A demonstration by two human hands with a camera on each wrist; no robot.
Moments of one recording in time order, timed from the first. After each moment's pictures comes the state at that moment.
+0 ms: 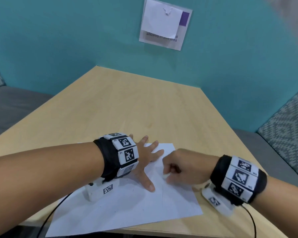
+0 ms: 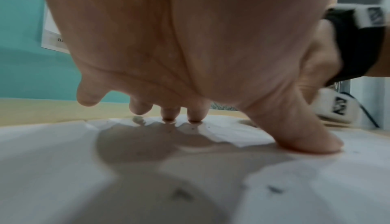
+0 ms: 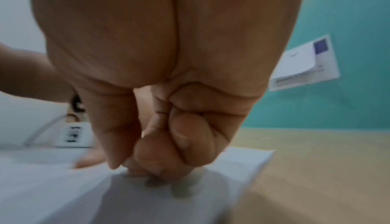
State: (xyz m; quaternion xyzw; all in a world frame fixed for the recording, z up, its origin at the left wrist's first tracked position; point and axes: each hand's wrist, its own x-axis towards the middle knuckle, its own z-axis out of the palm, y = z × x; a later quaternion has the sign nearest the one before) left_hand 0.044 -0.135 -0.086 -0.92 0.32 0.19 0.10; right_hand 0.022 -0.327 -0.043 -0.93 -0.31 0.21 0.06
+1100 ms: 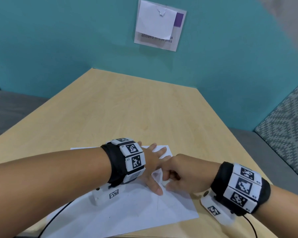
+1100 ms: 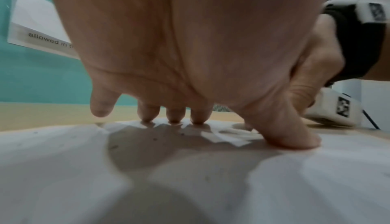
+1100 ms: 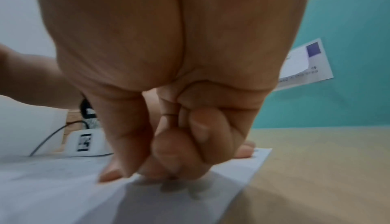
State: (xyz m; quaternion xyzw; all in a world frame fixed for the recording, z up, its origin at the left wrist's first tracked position) left_hand 0.045 -0.167 -0.073 -0.90 0.35 0.23 0.08; right_hand 0.015 -0.338 -0.048 -0.92 -0.31 0.22 0.09
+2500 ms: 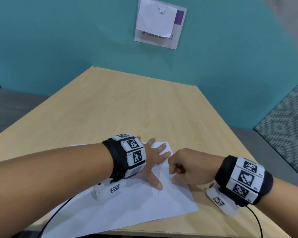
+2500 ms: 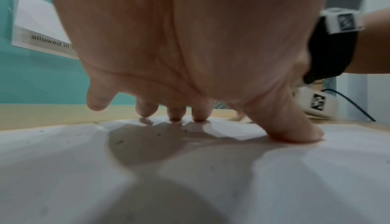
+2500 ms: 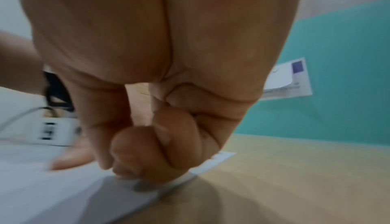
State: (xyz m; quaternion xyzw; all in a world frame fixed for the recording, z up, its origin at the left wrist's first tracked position) left_hand 0.053 -0.165 -0.085 -0.91 0.35 0.21 0.11; right_hand 0.021 -0.351 -0.048 -0.93 -0.28 0.21 0.08
